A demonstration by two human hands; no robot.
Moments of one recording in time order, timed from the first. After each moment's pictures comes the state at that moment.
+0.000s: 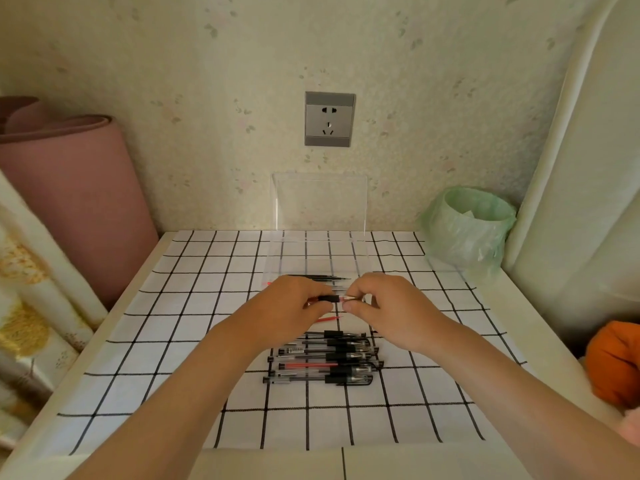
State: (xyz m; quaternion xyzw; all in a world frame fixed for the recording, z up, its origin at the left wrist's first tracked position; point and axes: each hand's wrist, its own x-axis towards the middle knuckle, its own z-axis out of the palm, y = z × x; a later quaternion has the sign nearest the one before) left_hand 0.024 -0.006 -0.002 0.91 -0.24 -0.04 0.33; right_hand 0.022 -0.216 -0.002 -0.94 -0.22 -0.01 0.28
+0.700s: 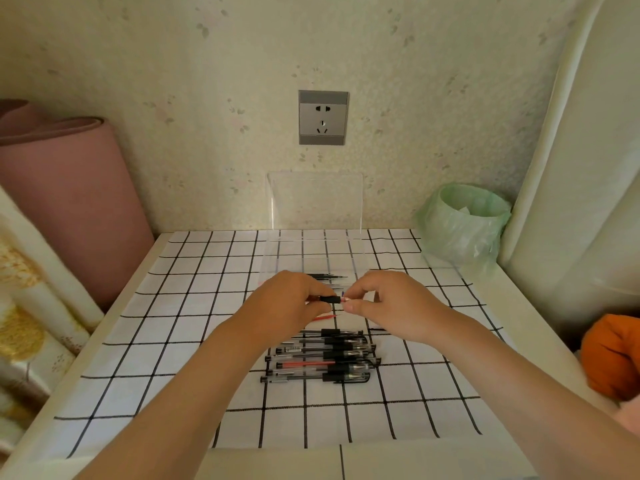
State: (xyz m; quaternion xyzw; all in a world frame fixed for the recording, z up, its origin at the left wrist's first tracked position) left_hand 0.027 -0.011 -0.001 0.93 -0.23 -0.02 0.29; right_hand 0.027 -0.224 0.002 -0.93 -0.18 0.04 0.30
